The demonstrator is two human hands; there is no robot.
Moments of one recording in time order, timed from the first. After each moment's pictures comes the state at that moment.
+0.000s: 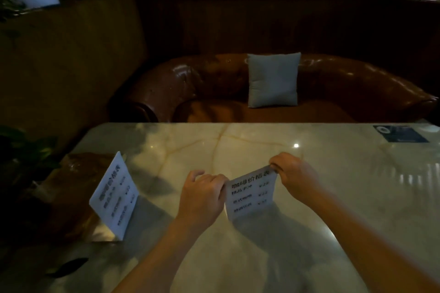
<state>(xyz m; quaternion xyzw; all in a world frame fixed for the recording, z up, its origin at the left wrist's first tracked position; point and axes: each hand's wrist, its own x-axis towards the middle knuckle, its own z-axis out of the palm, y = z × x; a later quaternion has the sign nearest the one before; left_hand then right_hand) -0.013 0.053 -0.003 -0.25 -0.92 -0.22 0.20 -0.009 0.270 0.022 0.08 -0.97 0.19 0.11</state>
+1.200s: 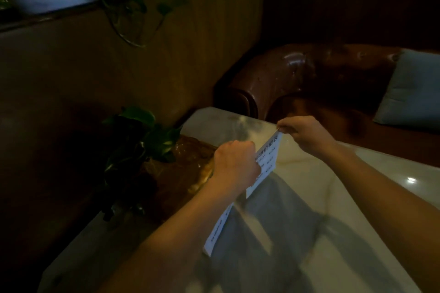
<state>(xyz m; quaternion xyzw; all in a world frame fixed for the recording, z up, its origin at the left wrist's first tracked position) -0.155 -0.098 0.034 0.01 -0.99 -0.12 0.06 -0.271 0.054 0.016 0.29 -0.92 0.26 0.04</state>
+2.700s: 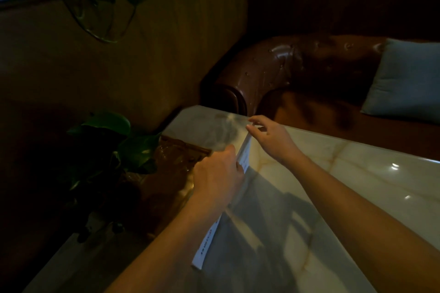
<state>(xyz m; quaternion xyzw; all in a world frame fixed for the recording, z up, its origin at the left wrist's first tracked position) -0.157 -0.105 0.012 0.06 -0.98 -0.15 0.07 -0.277 0.010 -0.023 0.19 -0.87 0.46 0.00</state>
